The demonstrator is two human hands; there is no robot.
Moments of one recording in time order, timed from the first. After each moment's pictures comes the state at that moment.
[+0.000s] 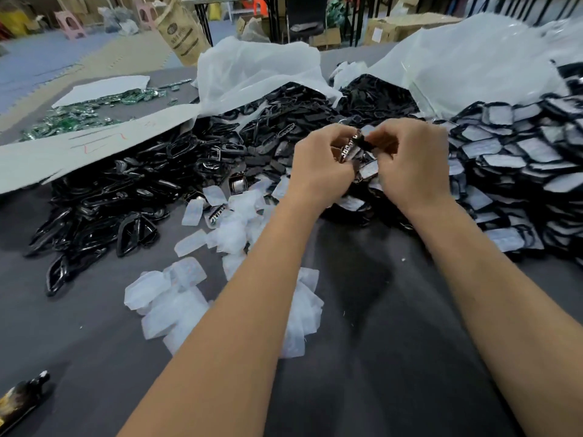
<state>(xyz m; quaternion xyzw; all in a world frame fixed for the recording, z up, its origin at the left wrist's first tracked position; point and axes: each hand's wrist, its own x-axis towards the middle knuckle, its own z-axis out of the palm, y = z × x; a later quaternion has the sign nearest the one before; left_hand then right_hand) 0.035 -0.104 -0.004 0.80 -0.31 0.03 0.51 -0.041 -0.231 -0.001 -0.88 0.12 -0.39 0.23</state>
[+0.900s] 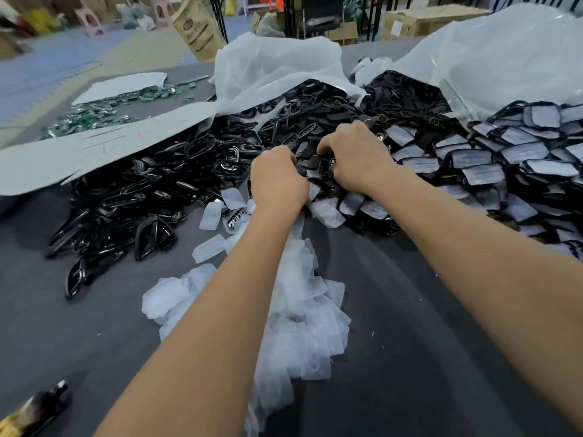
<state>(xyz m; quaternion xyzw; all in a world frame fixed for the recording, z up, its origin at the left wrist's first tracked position) 0.090 -0.052 -0.023 0.94 -0.13 0.08 0.31 0.058 -0.195 -0.002 -0.99 0.05 -0.11 0.03</state>
